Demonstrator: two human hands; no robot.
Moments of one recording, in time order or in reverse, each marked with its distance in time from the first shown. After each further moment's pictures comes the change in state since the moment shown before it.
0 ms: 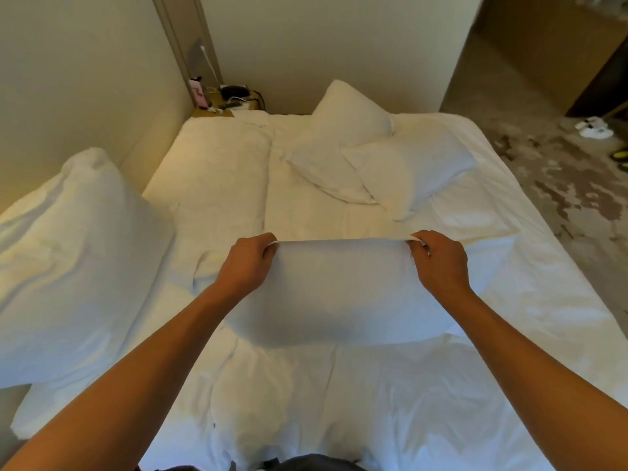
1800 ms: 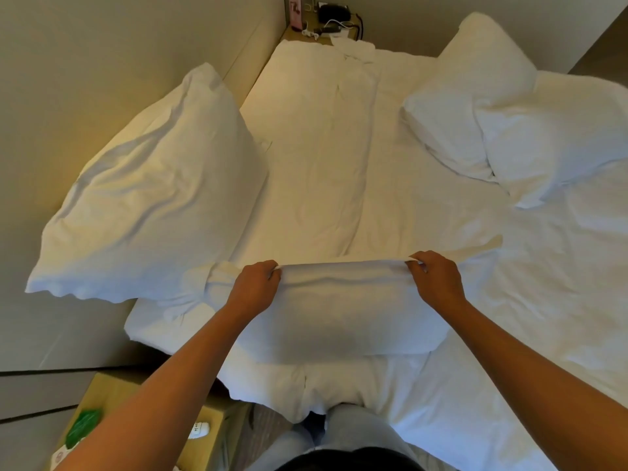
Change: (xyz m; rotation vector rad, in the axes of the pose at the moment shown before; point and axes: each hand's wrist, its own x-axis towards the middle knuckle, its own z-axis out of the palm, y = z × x) left_hand -0.112 -0.303 -0.047 -0.101 -0.102 -0.432; right_hand -0.060 -0.150 0.276 -0.075 -0.437 0.044
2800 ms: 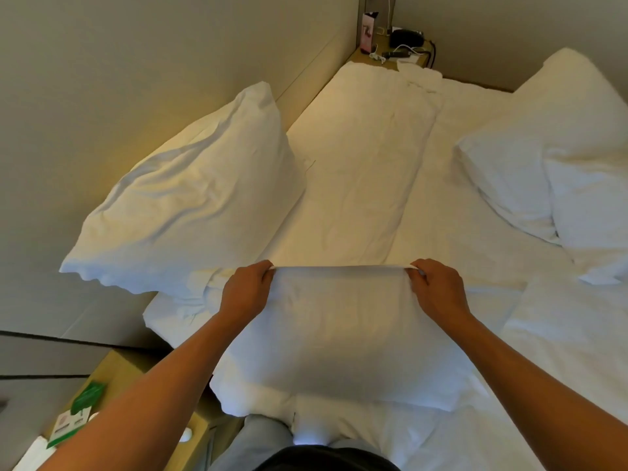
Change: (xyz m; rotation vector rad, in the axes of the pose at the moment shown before) left_hand 0.035 0.024 -0.017 0.080 0.235 -0.178; right_hand 0.108 -0.038 -0.012 0.003 -0.142 -0.255
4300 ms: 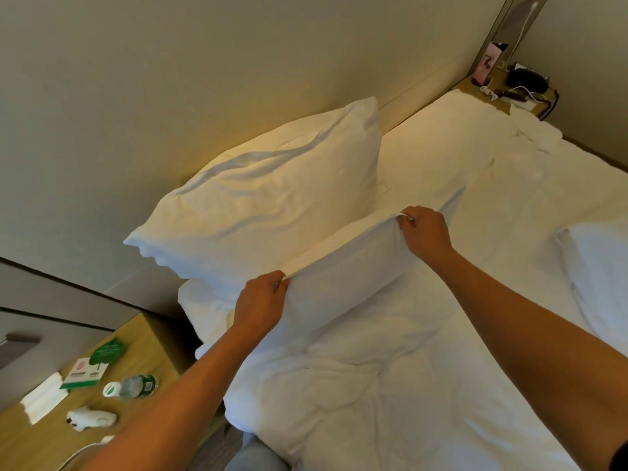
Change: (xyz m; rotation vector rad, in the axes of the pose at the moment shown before) left_hand 0.041 -0.066 -0.054 -0.214 0.121 -0.352; right_hand 0.246 -0.215 0.089 -0.114 -0.144 -0.314
